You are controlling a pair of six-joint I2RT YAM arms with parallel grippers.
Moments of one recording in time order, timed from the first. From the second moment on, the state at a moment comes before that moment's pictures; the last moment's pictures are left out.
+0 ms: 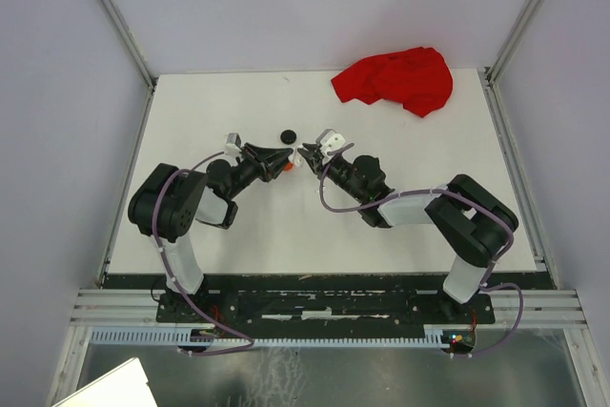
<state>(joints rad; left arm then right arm) -0.28 1.85 0.49 1.43 0.51 -1.65 0.77 1.73 0.75 1.09 -0.07 -0.16</state>
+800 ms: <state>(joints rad) -0.28 1.86 0.51 1.44 0.53 -1.65 0.77 1.80 0.73 1.24 -0.11 -0.21</state>
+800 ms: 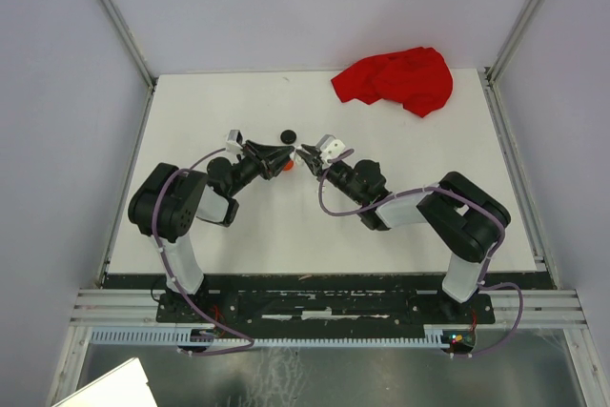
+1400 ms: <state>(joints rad) -0.28 1.86 0.51 1.44 0.53 -1.65 0.77 1.80 0.70 1.24 -0.10 -0.22</state>
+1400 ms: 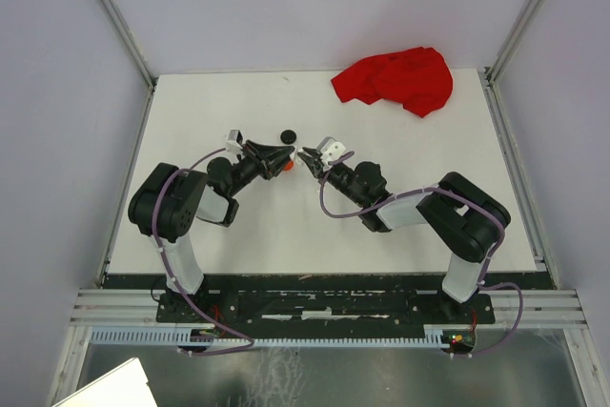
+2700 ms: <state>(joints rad) -0.28 1.89 0.51 1.45 0.53 -1.65 0.77 1.50 1.00 0.15 0.27 -0.02</state>
